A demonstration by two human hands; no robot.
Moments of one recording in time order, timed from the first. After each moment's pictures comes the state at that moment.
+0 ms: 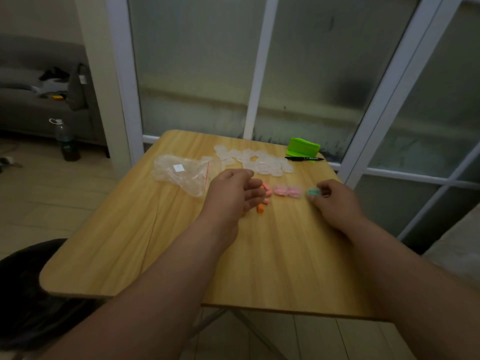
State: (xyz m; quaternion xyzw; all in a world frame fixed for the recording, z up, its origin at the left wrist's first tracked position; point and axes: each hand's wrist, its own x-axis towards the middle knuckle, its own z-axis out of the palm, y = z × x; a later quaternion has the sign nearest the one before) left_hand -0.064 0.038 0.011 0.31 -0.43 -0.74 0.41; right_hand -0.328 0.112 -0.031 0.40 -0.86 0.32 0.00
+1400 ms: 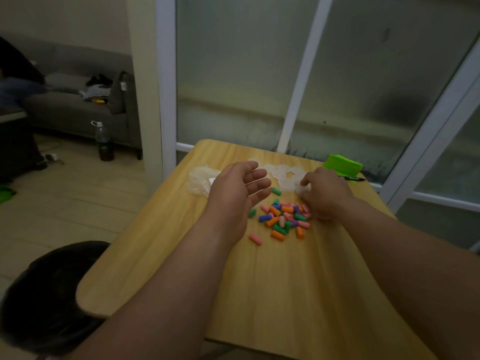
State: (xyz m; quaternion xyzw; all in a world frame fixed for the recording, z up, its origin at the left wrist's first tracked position) left_hand -0.030 -0.020 0.023 0.29 -0.35 -0.76 0.47; right_hand -0.281 -0.022 0.004 0.55 -0.83 0.02 0.12
